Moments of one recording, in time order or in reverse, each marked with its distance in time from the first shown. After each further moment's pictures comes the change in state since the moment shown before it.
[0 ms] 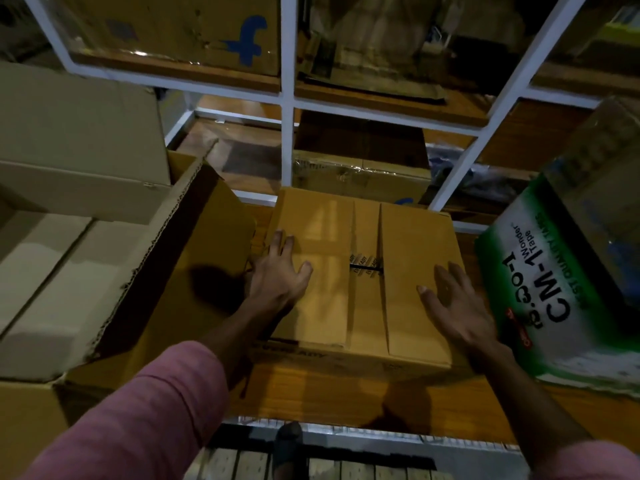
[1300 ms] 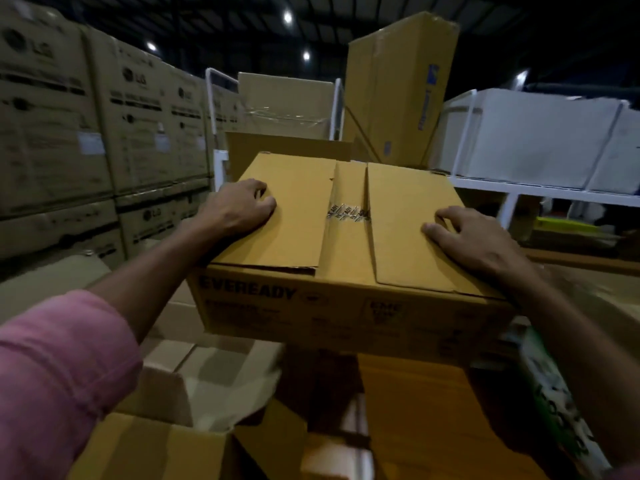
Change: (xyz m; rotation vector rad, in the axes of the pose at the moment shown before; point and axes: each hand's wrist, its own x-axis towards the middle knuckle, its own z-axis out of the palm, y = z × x) left_hand -0.148 -0.009 -0.450 0.008 0.508 0.133; right_hand -0.185 -0.278 -0.278 0.022 0.524 -0.454
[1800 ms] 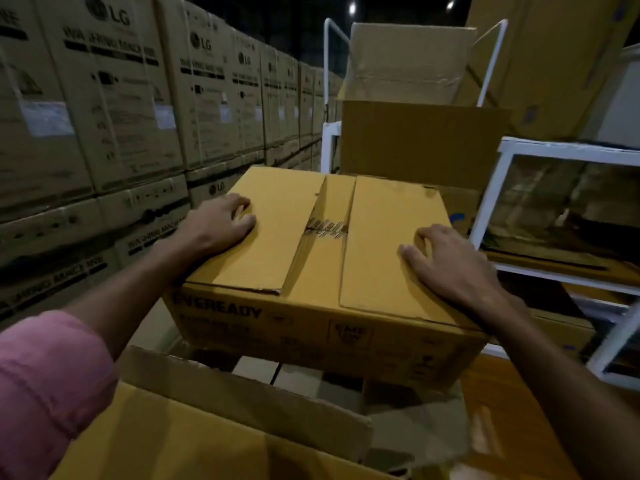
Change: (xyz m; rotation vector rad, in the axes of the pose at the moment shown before) left_hand 0.037 -0.317 -0.061 0.071 -0.049 -0.150; right_hand 0.023 -0.268 0.199 0.037 -0.153 -0.095
